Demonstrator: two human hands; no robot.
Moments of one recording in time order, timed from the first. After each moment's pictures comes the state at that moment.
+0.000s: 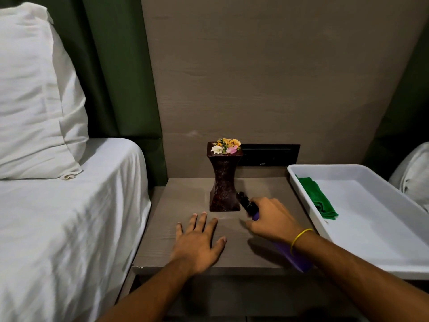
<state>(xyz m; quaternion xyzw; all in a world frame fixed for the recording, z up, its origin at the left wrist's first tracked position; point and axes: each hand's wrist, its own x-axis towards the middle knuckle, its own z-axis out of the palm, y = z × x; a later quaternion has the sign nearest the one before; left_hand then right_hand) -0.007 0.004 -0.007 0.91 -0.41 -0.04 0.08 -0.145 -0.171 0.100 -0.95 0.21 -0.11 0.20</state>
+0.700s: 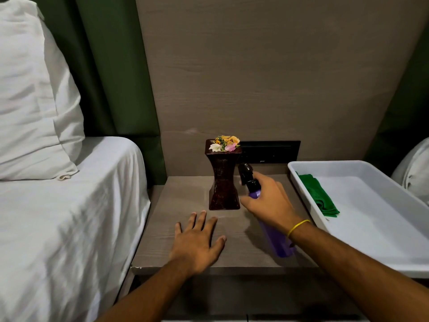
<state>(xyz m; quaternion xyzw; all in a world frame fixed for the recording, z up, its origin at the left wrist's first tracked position) -0.007 0.003 -0.008 0.91 -0.40 -0.03 0.07 -0.139 -0.162 0.128 -0.88 0.20 -0.26 0.33</state>
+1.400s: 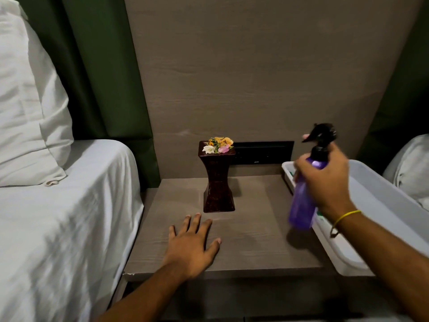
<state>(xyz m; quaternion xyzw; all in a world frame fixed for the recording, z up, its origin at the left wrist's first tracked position) -0.007 0.007 -0.004 0.90 -0.42 -0.03 0.08 -0.189 -0.230 0.163 -0.71 0.23 -0.53 0.41</state>
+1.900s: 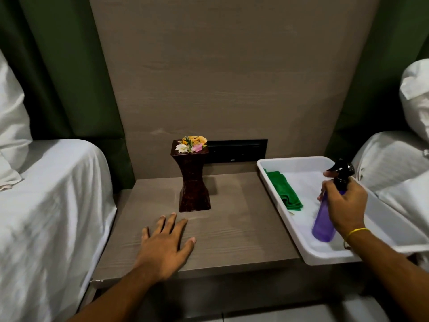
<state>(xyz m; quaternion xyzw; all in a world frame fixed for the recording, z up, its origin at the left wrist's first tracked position) -0.004 0.006 -0.007 0.90 -0.43 -0.05 0.08 -0.274 -0.316 0.092 -0.69 0.36 -0.53 0.33</state>
